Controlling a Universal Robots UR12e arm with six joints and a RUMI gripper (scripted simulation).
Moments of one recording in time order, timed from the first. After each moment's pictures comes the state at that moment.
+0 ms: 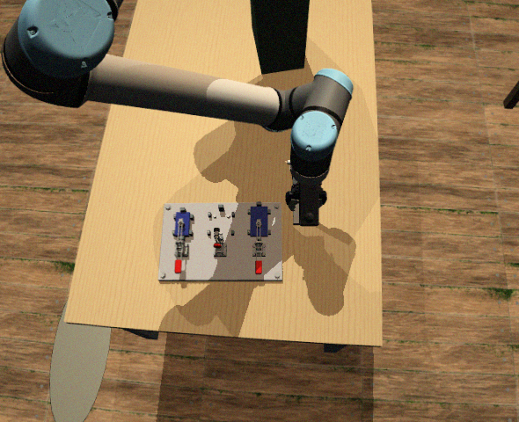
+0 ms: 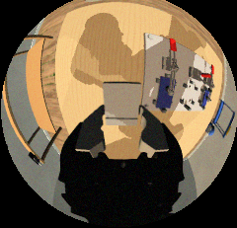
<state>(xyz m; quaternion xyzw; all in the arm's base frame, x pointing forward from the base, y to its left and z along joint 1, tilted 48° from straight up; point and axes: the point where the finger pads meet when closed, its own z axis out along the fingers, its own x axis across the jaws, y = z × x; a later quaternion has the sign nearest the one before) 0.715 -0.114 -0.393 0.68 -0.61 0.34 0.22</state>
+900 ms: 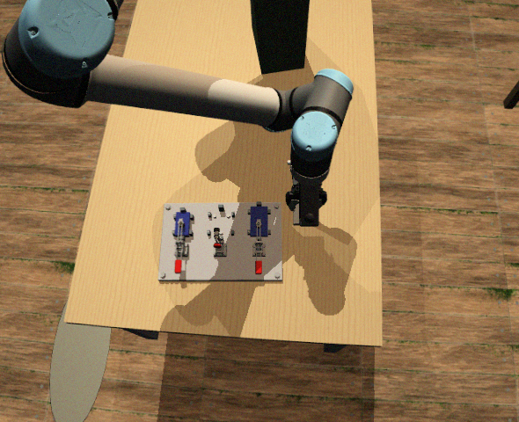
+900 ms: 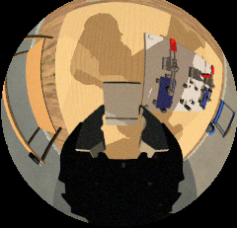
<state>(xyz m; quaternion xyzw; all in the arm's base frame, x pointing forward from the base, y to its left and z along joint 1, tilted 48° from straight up) 0.715 -0.114 -0.394 0.68 -0.61 0.34 0.22</state>
